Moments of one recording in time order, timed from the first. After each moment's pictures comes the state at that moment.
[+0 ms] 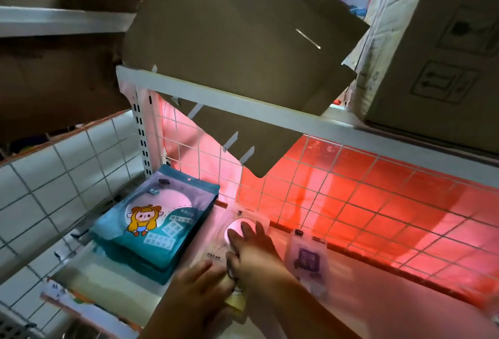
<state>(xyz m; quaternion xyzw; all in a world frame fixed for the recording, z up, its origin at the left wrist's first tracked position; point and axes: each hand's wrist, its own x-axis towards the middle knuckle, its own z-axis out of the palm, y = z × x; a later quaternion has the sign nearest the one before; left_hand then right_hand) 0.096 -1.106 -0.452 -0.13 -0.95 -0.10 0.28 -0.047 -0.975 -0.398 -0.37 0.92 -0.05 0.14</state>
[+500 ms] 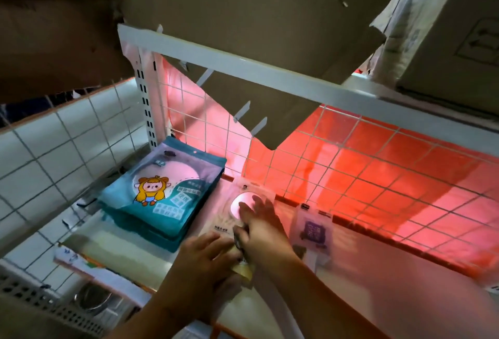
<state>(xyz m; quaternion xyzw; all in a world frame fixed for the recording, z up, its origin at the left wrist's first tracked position) 0.115 -1.097 -0.432 -0.09 -0.96 -0.18 0.21 -0.023 -0.966 -0.395 -0.31 0.93 -0.15 0.12</state>
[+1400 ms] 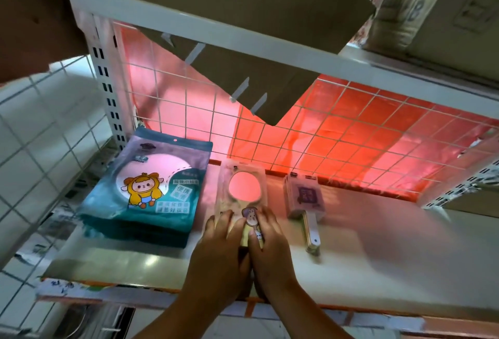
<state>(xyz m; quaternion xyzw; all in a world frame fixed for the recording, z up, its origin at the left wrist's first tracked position) 0.120 -1.101 -0.441 0.00 -0.96 -0.26 0.10 0.079 -0.980 -0.426 -0.08 0.93 -0.36 -0.02</state>
